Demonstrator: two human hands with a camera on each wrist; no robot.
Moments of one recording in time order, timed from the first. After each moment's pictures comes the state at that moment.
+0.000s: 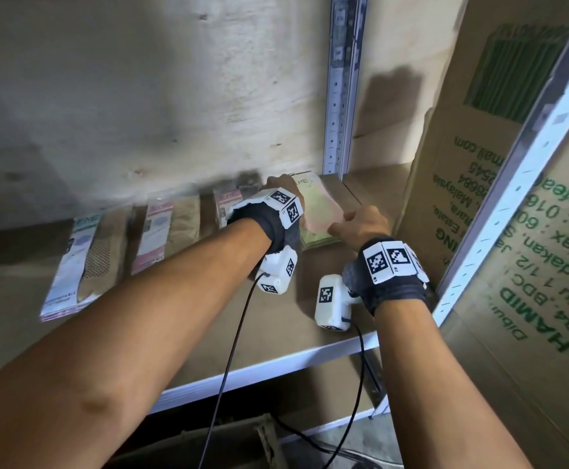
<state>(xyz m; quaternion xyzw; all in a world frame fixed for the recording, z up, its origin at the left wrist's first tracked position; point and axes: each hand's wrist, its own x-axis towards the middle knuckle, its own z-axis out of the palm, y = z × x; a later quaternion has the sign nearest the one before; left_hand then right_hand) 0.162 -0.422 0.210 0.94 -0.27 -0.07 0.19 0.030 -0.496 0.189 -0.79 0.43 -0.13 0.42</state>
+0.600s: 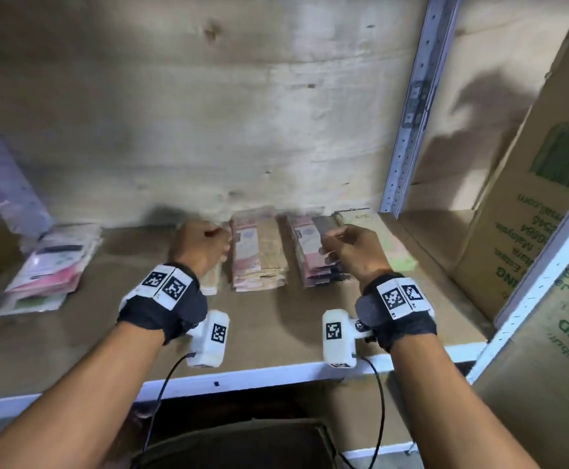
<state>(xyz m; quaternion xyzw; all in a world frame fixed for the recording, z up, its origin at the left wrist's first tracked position) 0.203 -0.132 0.205 0.82 -0.09 -0.01 0.57 0.048 -0.359 0.224 -0.76 0.21 -0.21 0.59</state>
